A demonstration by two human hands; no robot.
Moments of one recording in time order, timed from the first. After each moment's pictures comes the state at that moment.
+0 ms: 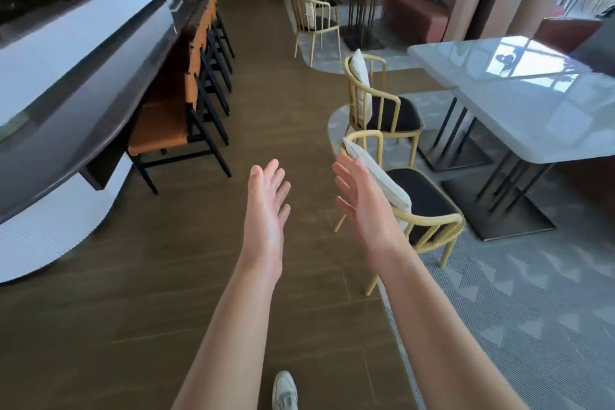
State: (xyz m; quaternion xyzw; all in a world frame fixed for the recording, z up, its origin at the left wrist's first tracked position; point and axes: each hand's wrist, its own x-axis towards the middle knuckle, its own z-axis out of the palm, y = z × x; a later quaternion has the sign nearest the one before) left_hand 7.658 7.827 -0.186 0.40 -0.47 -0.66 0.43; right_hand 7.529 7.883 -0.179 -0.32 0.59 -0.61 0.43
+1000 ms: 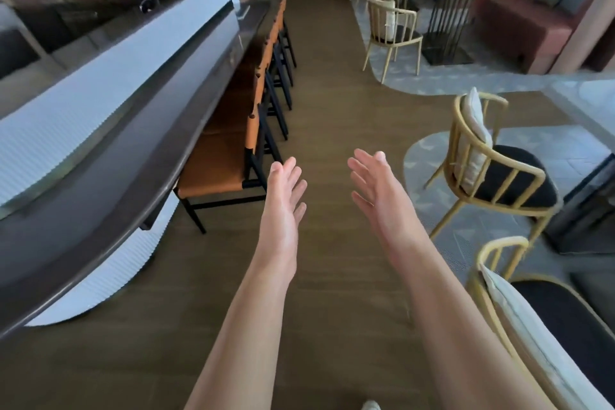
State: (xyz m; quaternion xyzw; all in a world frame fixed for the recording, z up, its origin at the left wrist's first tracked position) left_hand 7.643 7.296 -0.171 0.44 -0.45 -0.62 0.46; right_hand 7.503 7.324 -0.173 -0.34 0.54 -0.59 0.49
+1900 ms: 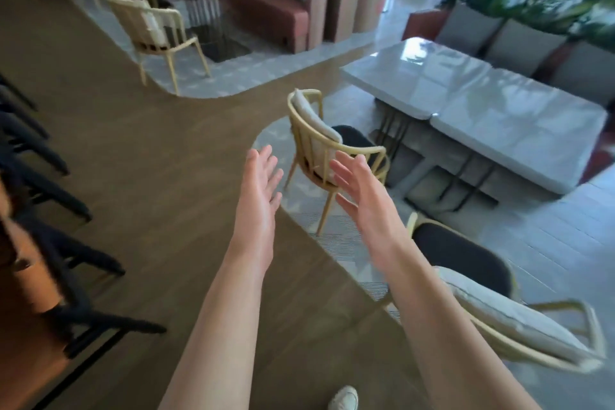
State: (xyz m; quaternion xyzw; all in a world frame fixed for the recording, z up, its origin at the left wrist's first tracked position) left_hand 7.472 6.964 -0.184 0.24 -0.54 -0.78 0.21; right_hand 7.403 7.095 -0.172 -0.14 0.67 -0.69 0.23
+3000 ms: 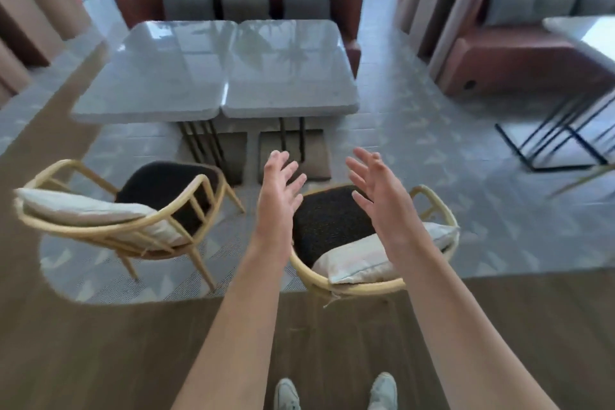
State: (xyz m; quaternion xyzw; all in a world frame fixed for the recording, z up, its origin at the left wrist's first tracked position) left_hand 7.170 7.146 -0.209 0.02 -0.60 -0.78 -0.18; right_hand 7.226 7.279 -0.202 0.20 0.66 -0.72 -0.08
